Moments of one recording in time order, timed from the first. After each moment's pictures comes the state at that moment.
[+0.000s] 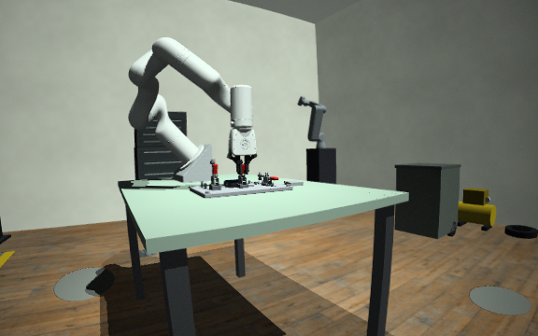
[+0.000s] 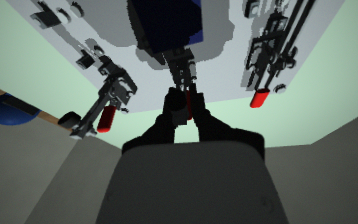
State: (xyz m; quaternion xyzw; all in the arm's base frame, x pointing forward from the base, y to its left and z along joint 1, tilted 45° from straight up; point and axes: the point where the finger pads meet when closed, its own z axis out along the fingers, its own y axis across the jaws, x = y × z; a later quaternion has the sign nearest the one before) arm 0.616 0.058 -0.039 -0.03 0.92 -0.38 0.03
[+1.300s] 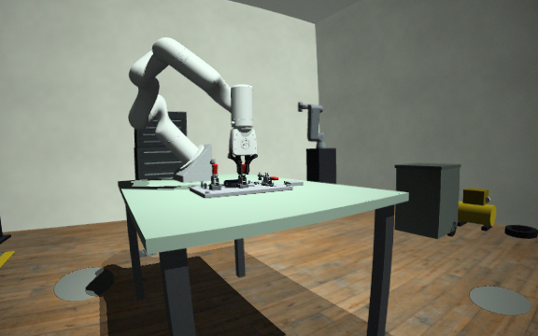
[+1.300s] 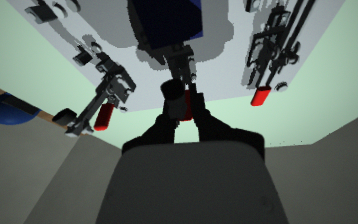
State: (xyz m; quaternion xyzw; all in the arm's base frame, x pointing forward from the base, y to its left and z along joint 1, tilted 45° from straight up) arm 0.620 0.059 -0.039 -0.03 0.92 -0.38 0.03
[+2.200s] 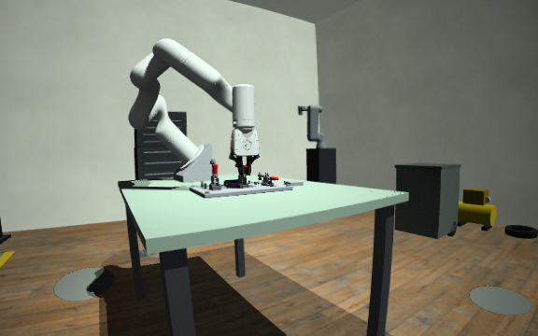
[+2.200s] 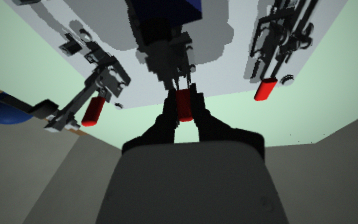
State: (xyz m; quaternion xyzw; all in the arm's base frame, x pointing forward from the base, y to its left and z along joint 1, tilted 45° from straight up) arm 0.636 0.058 -0.040 -0.03 0.92 -0.38 0.03
